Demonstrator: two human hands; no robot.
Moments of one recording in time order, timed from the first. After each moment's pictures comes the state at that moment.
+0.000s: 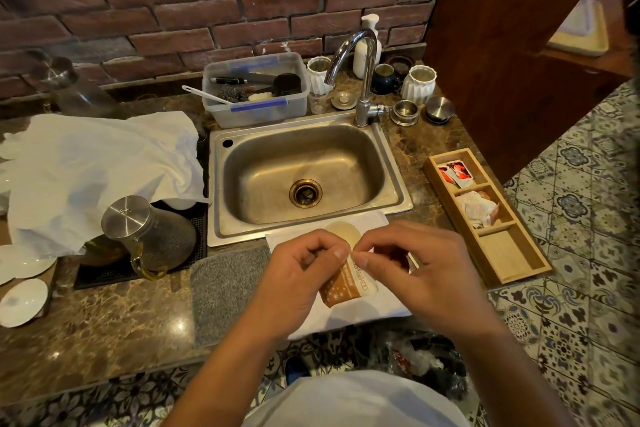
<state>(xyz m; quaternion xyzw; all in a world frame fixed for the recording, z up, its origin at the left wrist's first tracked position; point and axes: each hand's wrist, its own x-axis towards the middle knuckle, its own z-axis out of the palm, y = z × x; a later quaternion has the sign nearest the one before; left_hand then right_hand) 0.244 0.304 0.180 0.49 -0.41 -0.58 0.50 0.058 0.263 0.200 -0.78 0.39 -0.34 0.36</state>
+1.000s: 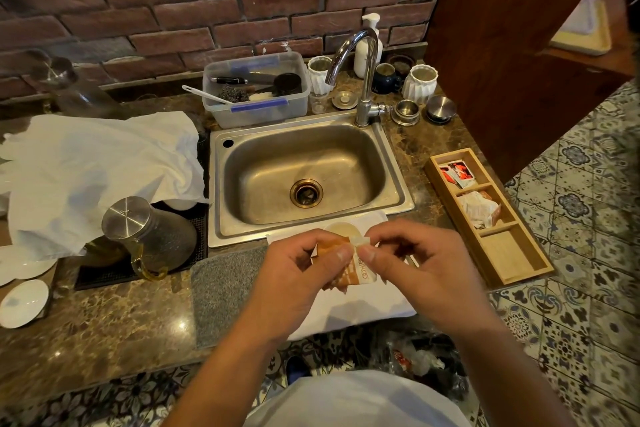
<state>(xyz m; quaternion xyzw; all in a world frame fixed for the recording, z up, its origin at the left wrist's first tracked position) 0.243 0.303 0.196 0.50 -0.41 -0.56 0.52 0.062 0.261 0.194 -0.68 0.41 -0.37 0.47</state>
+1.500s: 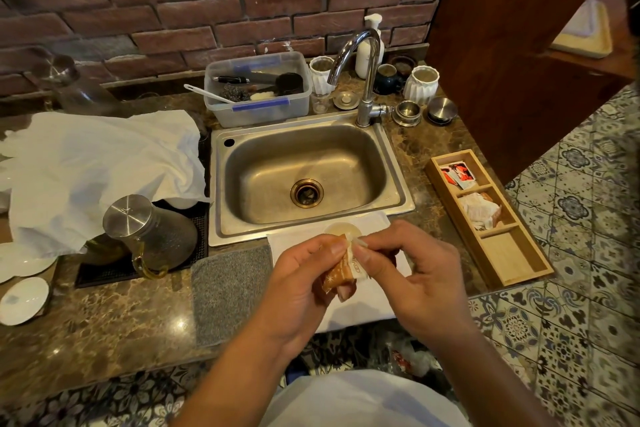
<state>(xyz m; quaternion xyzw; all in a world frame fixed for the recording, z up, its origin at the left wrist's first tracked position) 0.233 0.304 0.185 0.40 -0.22 -0.69 0.55 0.078 0.272 0.187 -0.71 0.40 -0.44 0.38</state>
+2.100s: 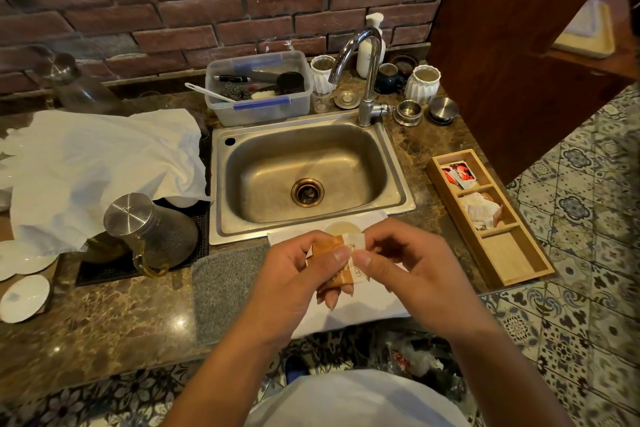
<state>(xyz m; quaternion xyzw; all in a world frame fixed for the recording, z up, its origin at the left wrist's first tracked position) 0.249 0.308 0.186 0.48 -0.37 -0.61 0.52 0.068 0.264 0.192 -0.68 0.40 -0.32 0.52</state>
